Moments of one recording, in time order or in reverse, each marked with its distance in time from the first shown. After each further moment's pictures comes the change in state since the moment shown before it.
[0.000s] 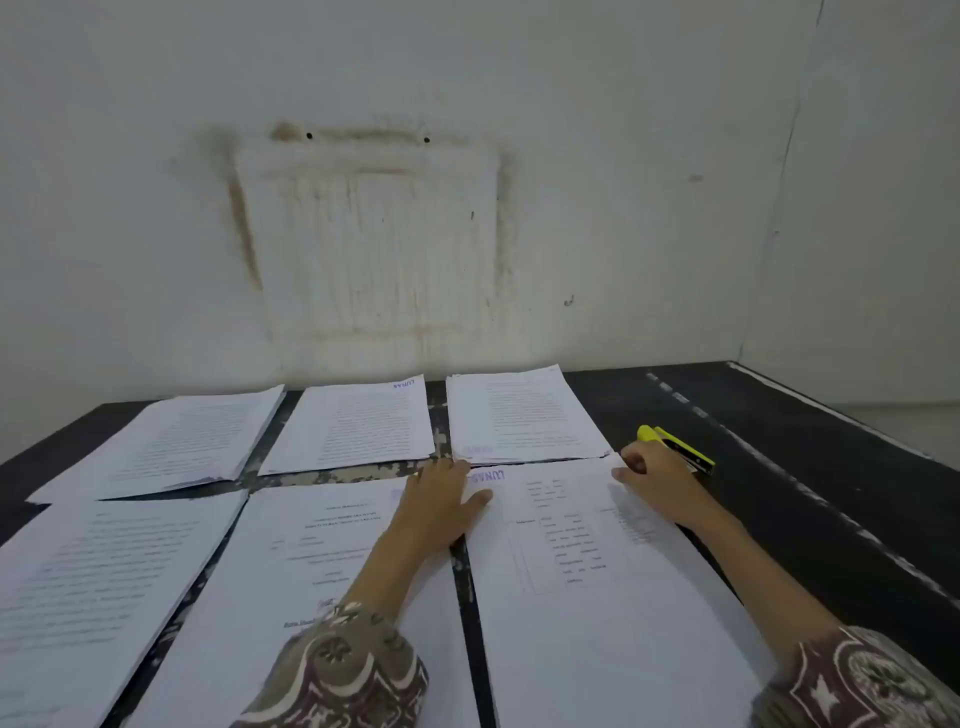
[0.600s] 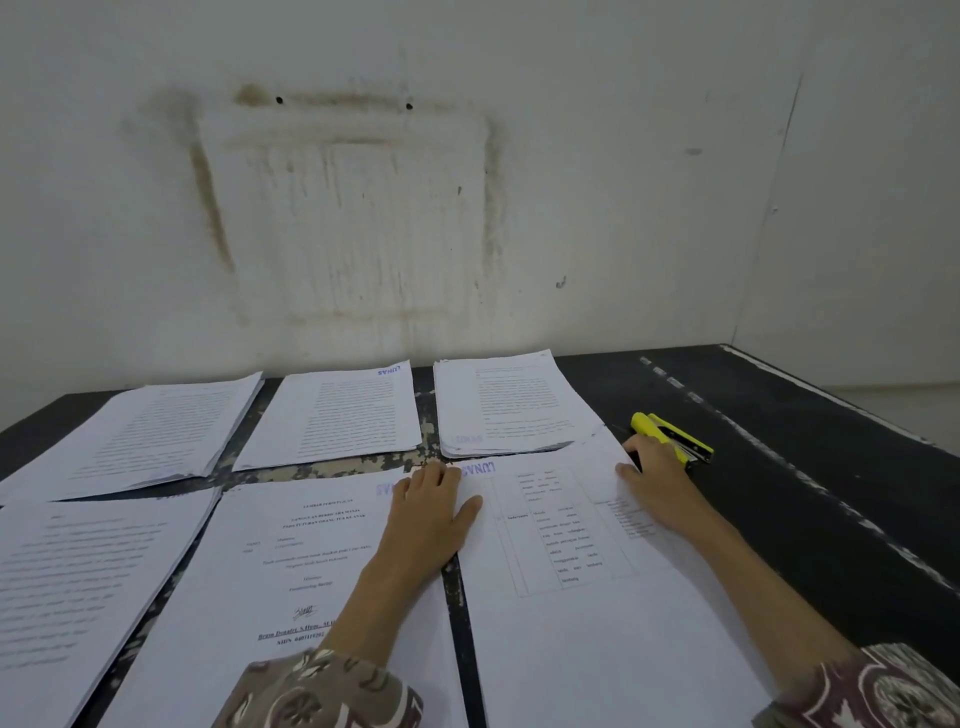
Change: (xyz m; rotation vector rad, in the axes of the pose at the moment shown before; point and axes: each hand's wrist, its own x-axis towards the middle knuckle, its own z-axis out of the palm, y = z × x) left_hand 0.000 -0.009 0.028 0.047 0.136 0.044; right_hand -0.004 -0.002 0.008 -0.018 0.040 0.061
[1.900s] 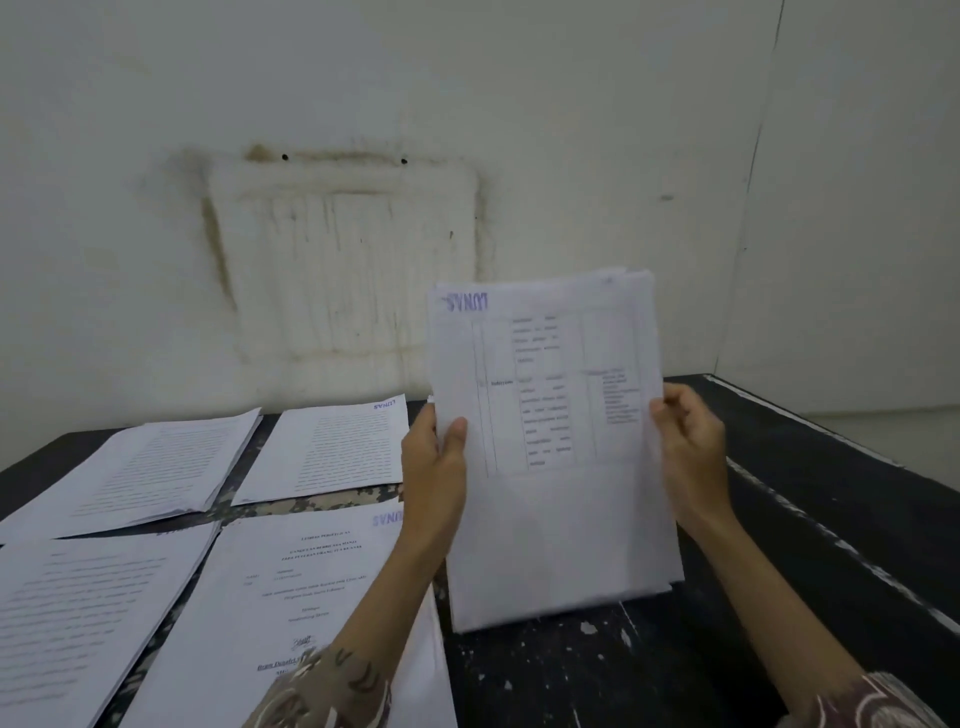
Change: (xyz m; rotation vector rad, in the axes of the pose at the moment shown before) left_hand 0.006 0.069 -0.077 -1.076 0.477 -0.153; right_hand -0.039 -0.053 -0.053 0.734 0.523 -0.268
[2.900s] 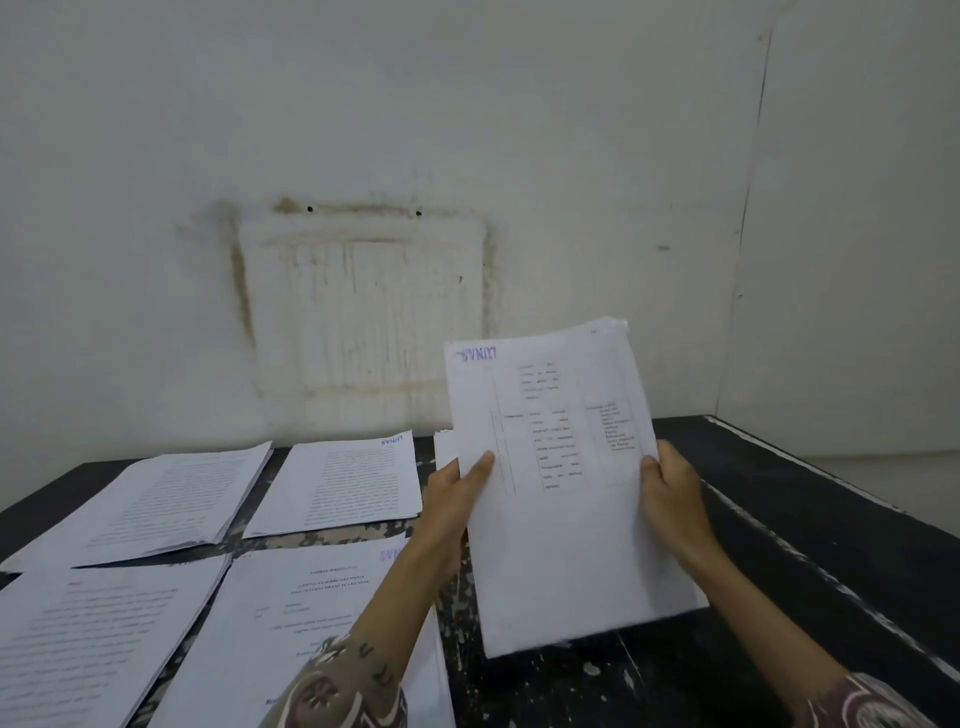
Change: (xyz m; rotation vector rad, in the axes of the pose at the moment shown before) left_hand 0.013 -0.004 0.002 -0.242 -0.245 -0.386; right_hand 0.011 0.018 0.005 -0.304 -0.109 0.129
